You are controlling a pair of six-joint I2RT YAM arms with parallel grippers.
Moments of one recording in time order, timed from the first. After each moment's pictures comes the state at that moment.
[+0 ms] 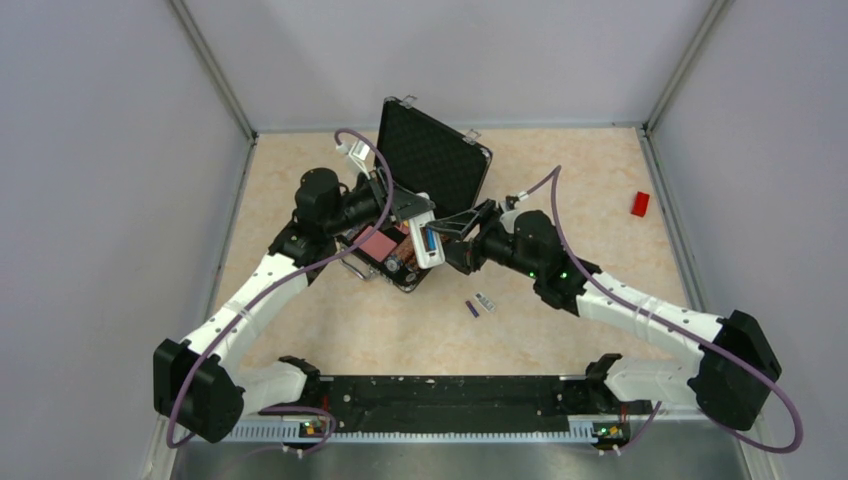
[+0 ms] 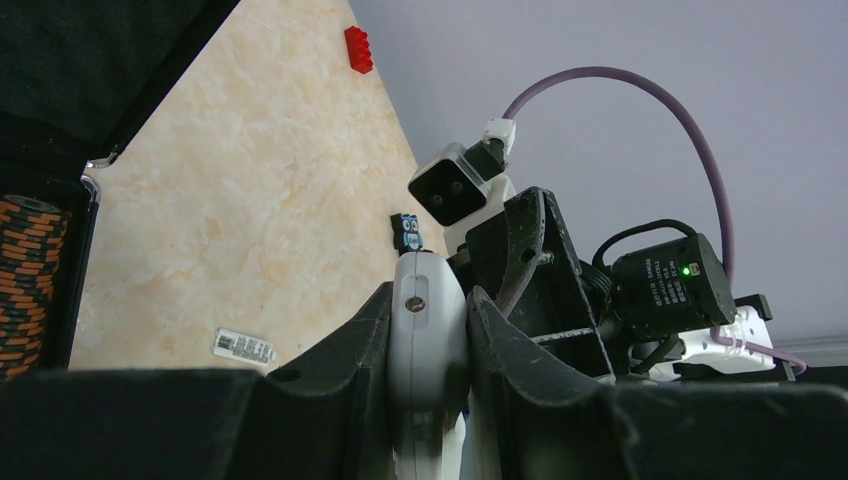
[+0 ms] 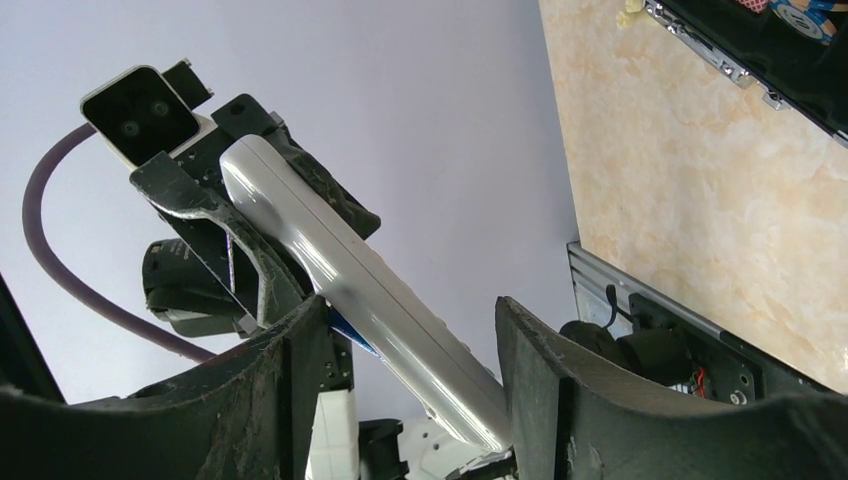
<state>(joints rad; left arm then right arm) -0.43 1.17 0.95 0.10 0.61 -0.94 0.81 1.16 0.76 0.23 -0.16 1.68</state>
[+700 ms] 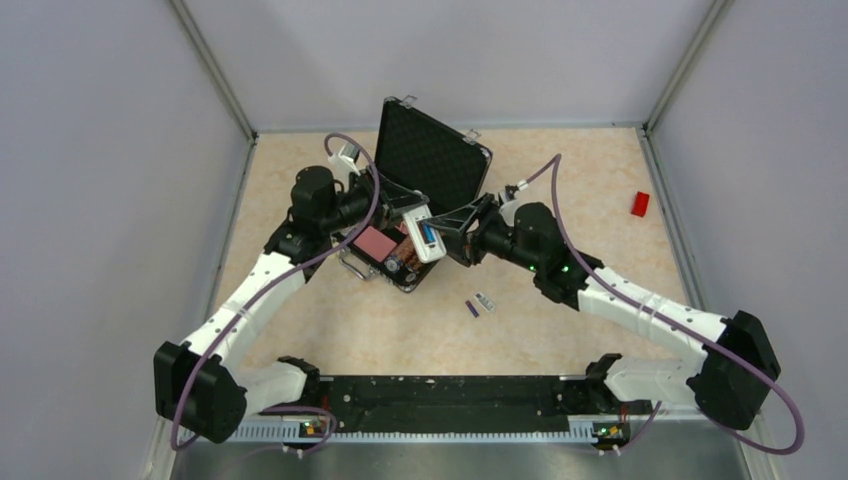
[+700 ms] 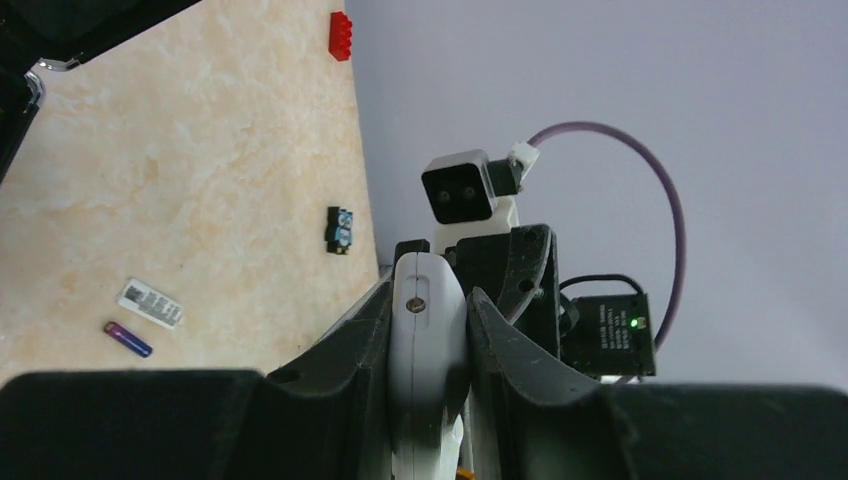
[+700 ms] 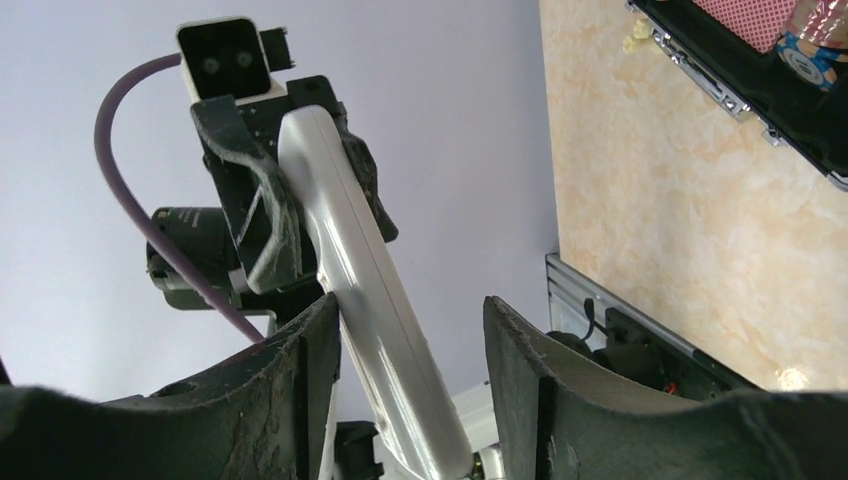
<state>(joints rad) -0.38 1.17 0.96 0.04 0.61 -1.20 0.80 1.18 0.81 0.19 -0.17 1.59</state>
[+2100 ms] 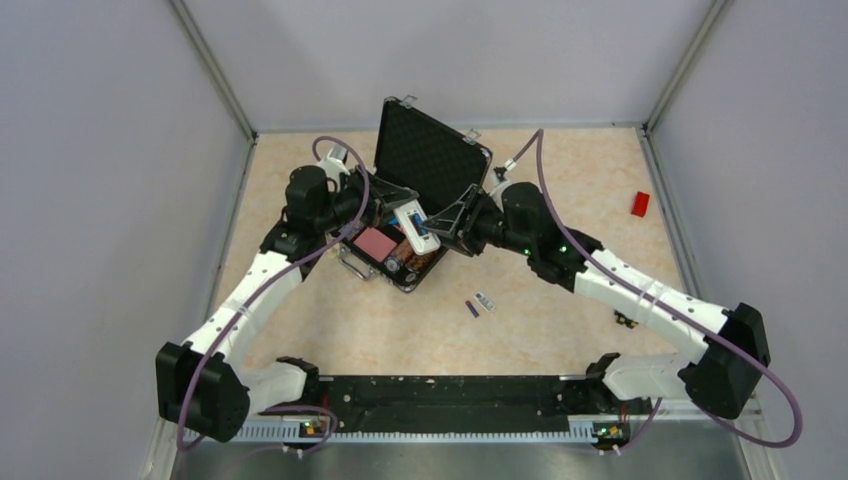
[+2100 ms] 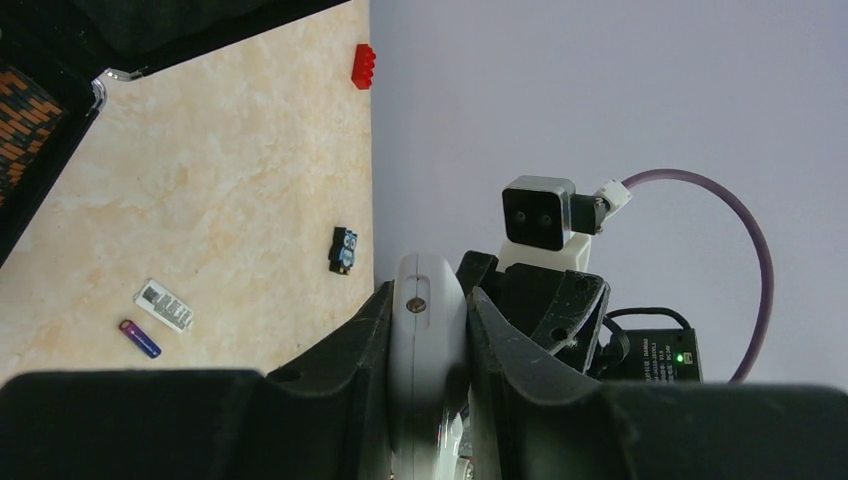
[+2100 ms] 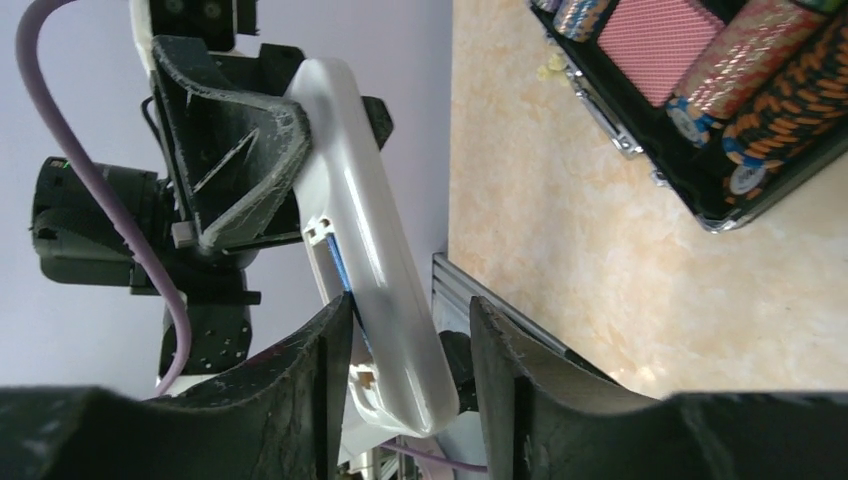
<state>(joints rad) -0.31 1.17 0.94 0.02 0.59 -1.30 0.80 1.25 1.03 -0.09 -0.17 1.27</state>
